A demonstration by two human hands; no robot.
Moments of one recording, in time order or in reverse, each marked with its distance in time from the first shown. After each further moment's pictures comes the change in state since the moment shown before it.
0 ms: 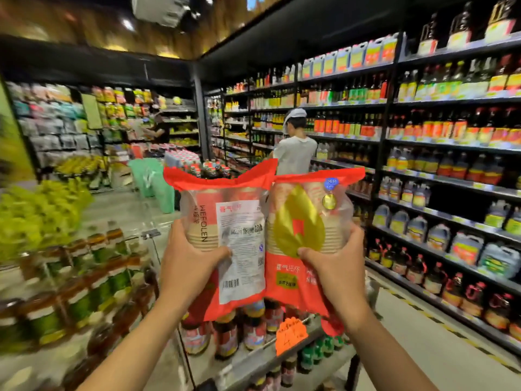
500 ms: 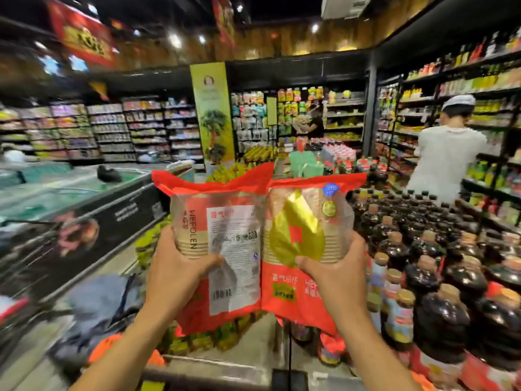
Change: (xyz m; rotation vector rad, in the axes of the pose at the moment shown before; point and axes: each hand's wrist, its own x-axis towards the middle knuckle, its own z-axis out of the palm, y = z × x) left_hand -0.075 0.008 -0.137 0.284 0.583 -0.192; right_hand -0.035 -0.027 0.132 0.305 -0.626 -0.058
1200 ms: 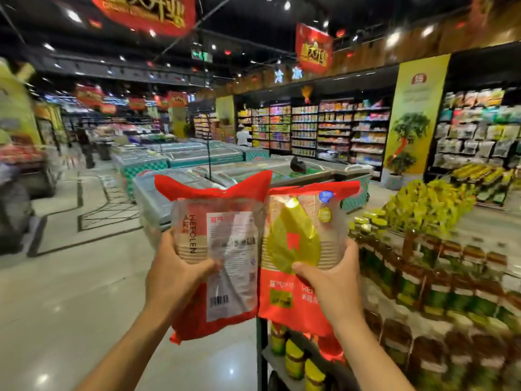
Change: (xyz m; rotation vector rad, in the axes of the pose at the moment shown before) left_hand -0.072 -0.096 -0.349 0.274 0.670 -0.305; right_hand -0.202 -0.106 0.296 0.226 -0.756 -0.079
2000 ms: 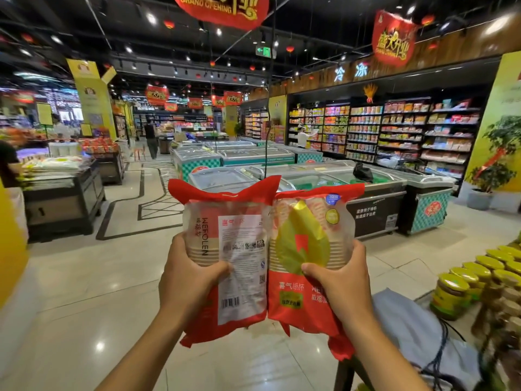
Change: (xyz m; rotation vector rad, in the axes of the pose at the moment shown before) left_hand 0.241 -0.147 -0.079 0.018 0.143 -0.084; right_hand 0.105 0.009 0.315 0.023 -0.226 0.009
